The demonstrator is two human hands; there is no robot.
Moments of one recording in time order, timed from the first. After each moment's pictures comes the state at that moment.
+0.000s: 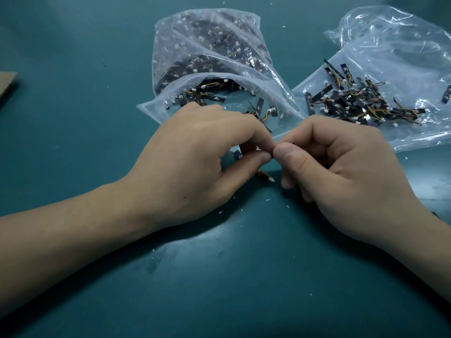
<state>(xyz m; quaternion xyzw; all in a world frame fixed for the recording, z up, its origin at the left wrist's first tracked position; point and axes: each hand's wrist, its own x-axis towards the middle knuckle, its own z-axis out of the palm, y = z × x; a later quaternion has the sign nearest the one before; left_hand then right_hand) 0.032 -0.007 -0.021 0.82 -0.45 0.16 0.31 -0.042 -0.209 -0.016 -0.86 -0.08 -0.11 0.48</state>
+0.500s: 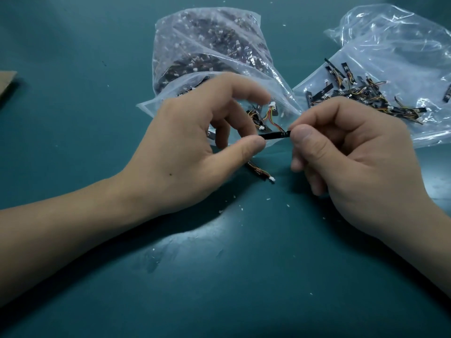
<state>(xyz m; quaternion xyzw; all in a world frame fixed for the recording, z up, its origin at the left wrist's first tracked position) 0.036 -0.007 -0.016 0.80 -0.39 0.09 0.46 -0.040 -0.214 -0.016 -0.81 -0.07 -0.16 0.56</state>
